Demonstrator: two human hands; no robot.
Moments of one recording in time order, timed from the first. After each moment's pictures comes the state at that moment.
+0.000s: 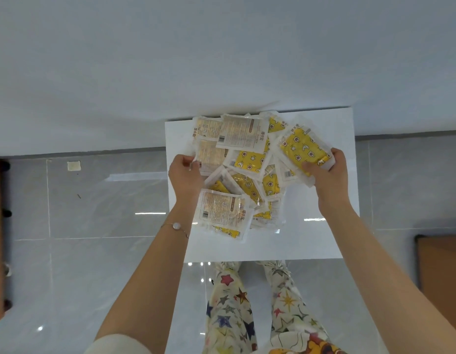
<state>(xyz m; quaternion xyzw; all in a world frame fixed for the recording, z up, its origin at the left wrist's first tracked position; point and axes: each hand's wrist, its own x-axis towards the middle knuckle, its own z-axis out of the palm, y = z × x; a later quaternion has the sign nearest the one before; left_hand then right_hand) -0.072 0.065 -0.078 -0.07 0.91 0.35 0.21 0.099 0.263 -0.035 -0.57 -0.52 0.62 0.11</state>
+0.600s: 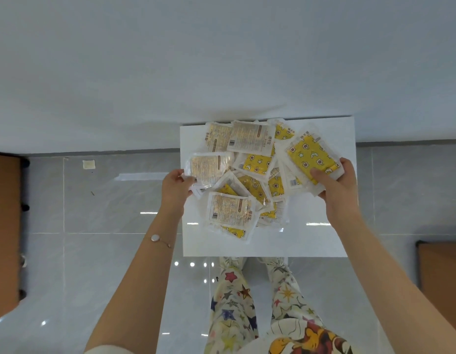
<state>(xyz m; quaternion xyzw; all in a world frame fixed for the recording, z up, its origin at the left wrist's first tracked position) -0.080 0.015 -0.037 -0.19 0.81 0.45 0.33 0.109 0.257 0.008 -0.53 -0.49 0.68 0.12</state>
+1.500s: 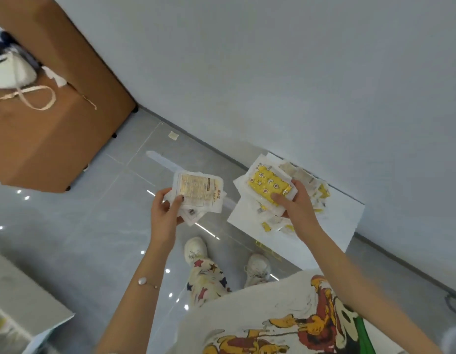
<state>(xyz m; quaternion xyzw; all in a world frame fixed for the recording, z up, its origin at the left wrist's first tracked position) 0.070 -0.209 0.252 -0.29 0.68 0.67 0.06 0.058 0.073 0.268 -0.28 -0.64 0.70 -0.16</state>
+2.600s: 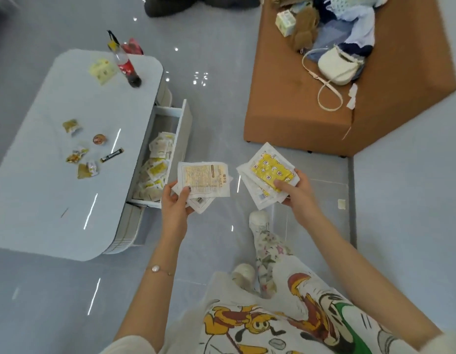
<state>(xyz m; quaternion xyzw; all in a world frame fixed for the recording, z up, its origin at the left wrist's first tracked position) 0.284 -0.676 0.320 -0.58 0.33 0.64 -0.38 0.031 -0.587 0.335 0.10 -0.66 0.54 -0.51</state>
